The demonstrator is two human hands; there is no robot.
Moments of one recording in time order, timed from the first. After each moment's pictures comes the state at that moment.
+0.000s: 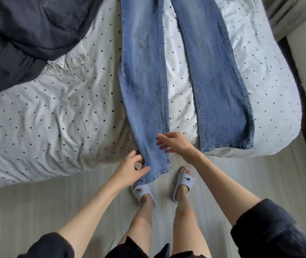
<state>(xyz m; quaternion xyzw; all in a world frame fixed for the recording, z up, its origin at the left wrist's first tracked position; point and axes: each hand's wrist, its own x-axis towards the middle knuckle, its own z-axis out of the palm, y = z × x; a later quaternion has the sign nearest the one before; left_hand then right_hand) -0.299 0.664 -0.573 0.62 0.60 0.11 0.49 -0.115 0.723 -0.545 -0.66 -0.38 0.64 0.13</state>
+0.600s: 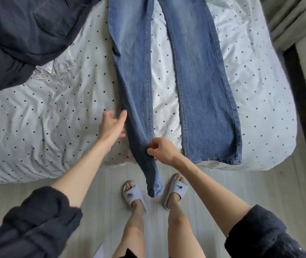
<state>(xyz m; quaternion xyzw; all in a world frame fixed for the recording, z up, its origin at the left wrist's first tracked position) -0.240 0.796 -0.550 0.31 0.78 0.26 0.47 -0.072 0.749 -0.545 -0.61 -0.55 0.58 0.02</state>
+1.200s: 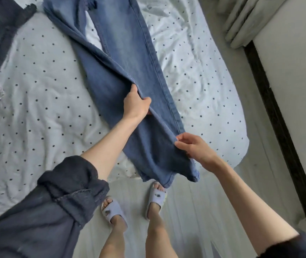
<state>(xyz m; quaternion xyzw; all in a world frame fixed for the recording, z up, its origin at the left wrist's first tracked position) 0.002 0.899 -0.549 0.50 0.70 0.25 0.45 0.162 0.767 -0.546 -0.65 -0.35 0.64 0.22</state>
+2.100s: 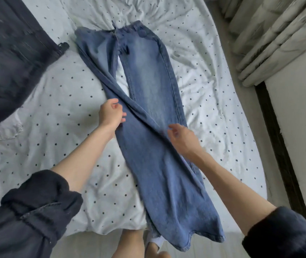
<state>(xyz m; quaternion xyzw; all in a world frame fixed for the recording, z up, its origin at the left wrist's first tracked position) -0.105 1.043 -0.551 0.35 0.76 0.33 0.44 0.099 0.966 -0.545 -0.71 -0.58 0.39 0.08</state>
